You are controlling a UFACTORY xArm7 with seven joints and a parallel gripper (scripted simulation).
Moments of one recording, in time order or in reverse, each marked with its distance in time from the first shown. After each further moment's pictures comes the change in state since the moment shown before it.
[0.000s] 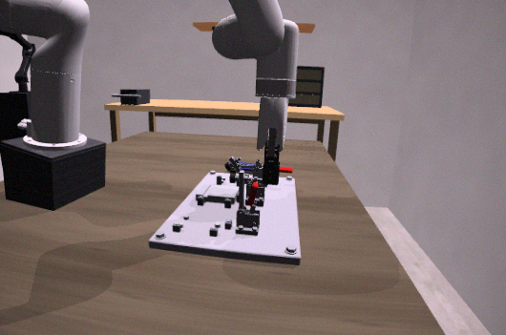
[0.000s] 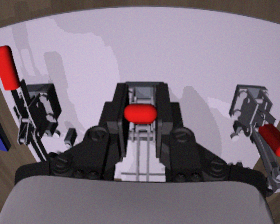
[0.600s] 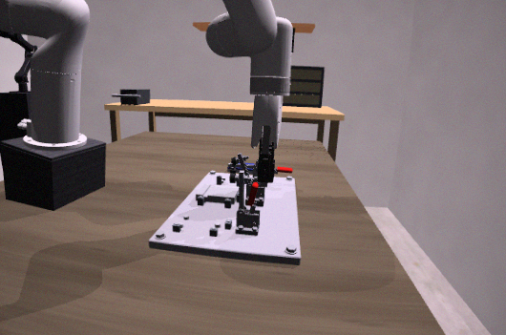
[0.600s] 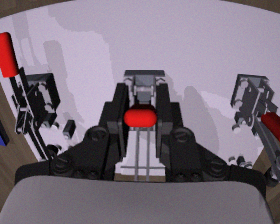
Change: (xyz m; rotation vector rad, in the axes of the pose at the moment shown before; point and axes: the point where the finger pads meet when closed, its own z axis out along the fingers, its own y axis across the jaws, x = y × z) arm -0.010 0.000 -0.004 0.000 0.003 0.000
